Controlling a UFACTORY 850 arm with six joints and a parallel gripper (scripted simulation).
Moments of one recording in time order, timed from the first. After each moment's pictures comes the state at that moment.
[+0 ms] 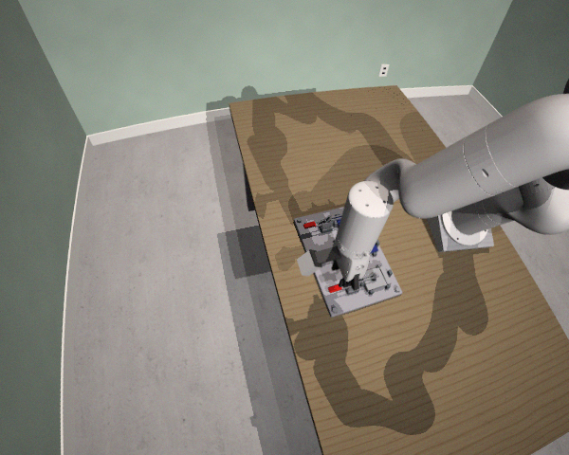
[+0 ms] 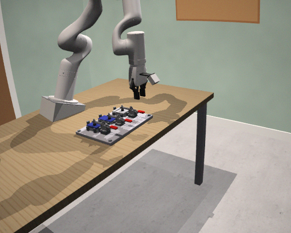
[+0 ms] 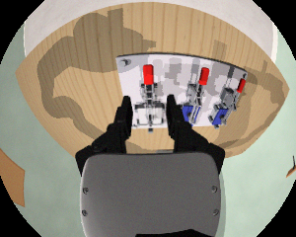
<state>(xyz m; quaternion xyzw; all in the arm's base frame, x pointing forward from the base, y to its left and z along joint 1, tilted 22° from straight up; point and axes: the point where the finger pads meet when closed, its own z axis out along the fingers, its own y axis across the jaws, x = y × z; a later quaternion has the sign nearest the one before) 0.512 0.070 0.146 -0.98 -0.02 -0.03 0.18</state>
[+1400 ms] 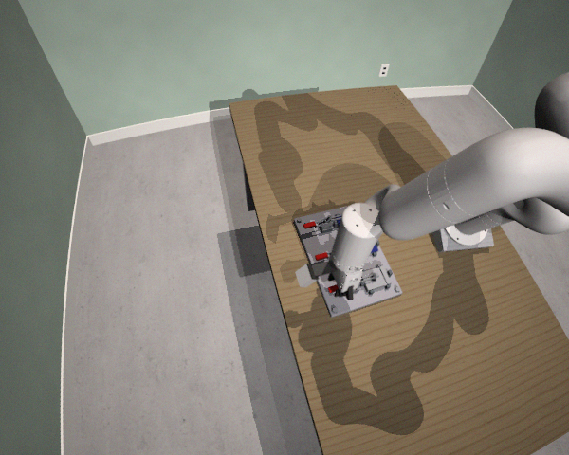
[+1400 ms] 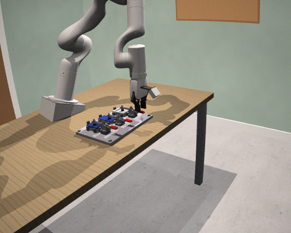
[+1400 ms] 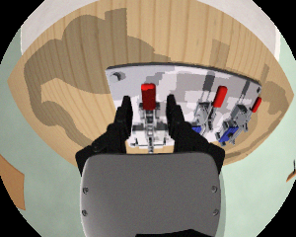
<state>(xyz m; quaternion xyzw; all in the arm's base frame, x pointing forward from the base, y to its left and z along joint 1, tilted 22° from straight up) 0.516 0.094 0.084 -0.98 -0.02 -0.03 0.18</state>
